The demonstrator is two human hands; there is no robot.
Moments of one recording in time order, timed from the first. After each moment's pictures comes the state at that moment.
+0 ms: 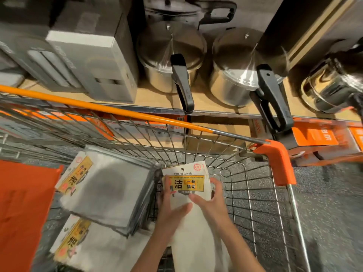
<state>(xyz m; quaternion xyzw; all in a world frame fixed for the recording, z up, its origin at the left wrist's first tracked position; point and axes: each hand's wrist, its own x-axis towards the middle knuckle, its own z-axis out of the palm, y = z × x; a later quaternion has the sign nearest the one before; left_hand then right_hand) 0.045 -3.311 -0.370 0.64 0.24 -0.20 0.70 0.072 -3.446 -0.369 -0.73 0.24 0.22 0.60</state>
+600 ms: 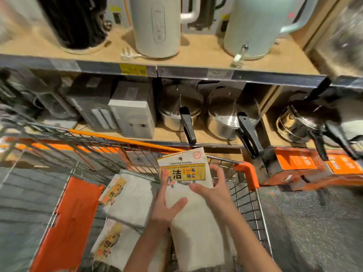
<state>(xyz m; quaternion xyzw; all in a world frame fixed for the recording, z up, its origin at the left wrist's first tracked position) 0.035 -3.259 -0.189 0.74 0.12 -0.07 0.66 0.082 -3.415 -0.170 -0.70 0.13 0.16 0.68</state>
